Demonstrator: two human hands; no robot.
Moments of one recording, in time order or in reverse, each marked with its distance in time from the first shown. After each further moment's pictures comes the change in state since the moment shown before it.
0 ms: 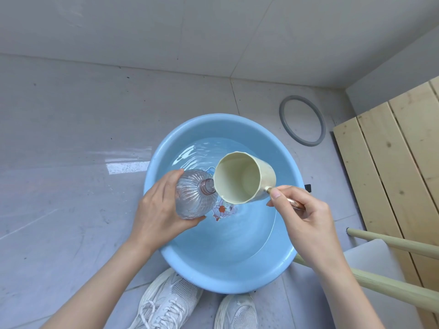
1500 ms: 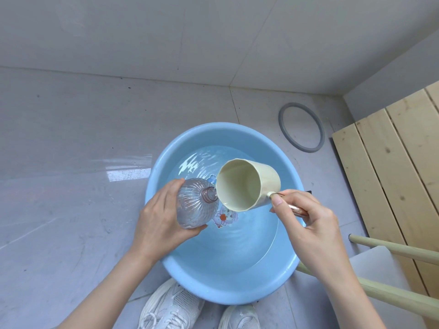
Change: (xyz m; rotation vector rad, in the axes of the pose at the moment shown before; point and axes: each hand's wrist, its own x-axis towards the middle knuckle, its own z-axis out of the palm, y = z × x) left_hand 0.000 0.004 -0.004 -0.011 0.003 -0.028; right_hand 0.002 0.002 -0.002 -0.029 0.023 -0.095
